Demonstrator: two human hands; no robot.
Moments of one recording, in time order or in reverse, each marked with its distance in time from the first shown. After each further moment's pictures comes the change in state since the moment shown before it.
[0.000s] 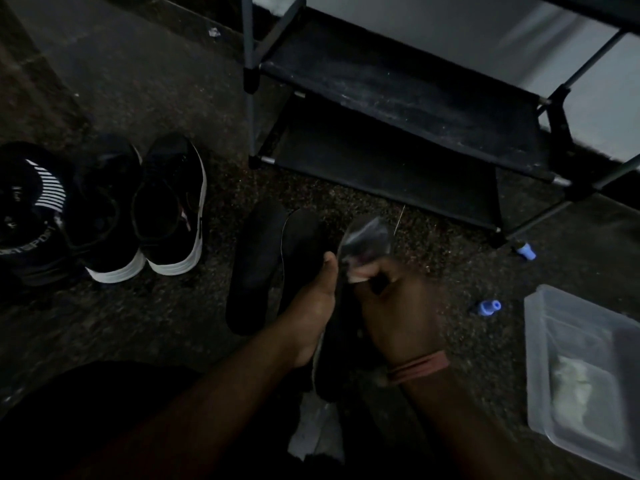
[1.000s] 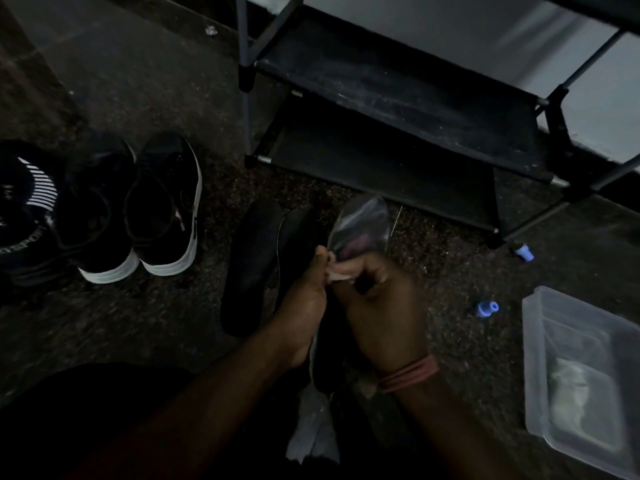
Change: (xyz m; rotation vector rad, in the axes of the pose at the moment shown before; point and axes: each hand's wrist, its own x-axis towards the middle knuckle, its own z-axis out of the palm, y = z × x) left_hand -0.003 0.004 0.001 -0.092 0.000 0.105; right_hand 0.001 -0.007 0.004 0.155 -0.043 -0.045
